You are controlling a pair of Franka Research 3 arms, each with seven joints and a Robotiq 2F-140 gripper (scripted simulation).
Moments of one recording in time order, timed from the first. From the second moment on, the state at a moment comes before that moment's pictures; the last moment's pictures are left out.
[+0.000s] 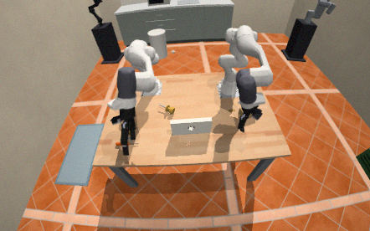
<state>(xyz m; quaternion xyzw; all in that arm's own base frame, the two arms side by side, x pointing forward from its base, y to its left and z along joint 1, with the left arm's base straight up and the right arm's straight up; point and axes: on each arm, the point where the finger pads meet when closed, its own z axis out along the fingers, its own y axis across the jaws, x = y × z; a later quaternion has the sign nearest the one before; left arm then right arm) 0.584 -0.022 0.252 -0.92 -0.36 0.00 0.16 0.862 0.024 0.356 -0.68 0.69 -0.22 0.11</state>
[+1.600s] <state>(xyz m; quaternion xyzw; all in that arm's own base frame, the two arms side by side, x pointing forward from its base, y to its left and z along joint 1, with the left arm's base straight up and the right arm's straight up) 0.584 -0.022 0.252 -0.92 -0.36 0.00 0.16 0.714 -0.330 0.374 -0.62 0.77 -0.18 0.03</state>
